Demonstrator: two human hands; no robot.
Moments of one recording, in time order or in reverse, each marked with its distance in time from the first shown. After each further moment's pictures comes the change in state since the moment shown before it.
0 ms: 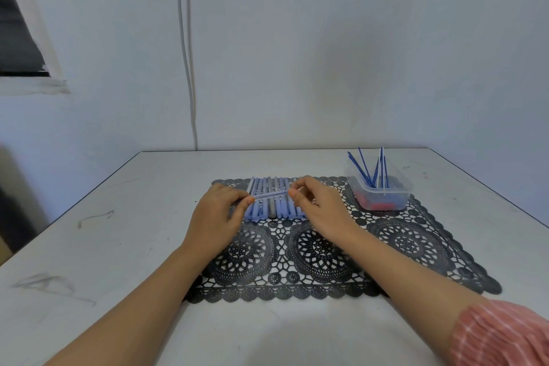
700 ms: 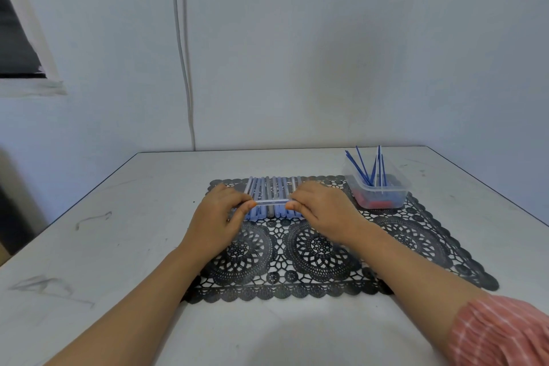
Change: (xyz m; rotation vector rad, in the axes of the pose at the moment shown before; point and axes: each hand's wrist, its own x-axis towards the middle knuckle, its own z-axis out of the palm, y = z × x) left_hand -0.001 -0.001 0.001 -0.039 -0.025 0.110; right_hand 0.003 0.012 -0.011 -0.488 -0.004 -0.502
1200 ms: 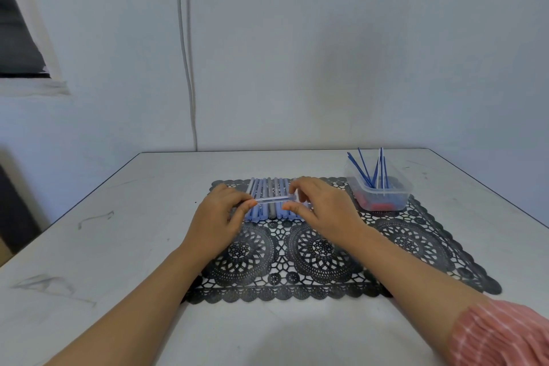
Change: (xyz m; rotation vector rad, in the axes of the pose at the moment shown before) left_hand 0.000 -0.001 -0.001 -0.006 0.016 -0.007; right_hand 0.002 -0.009 -0.002 0.022 0.152 0.077
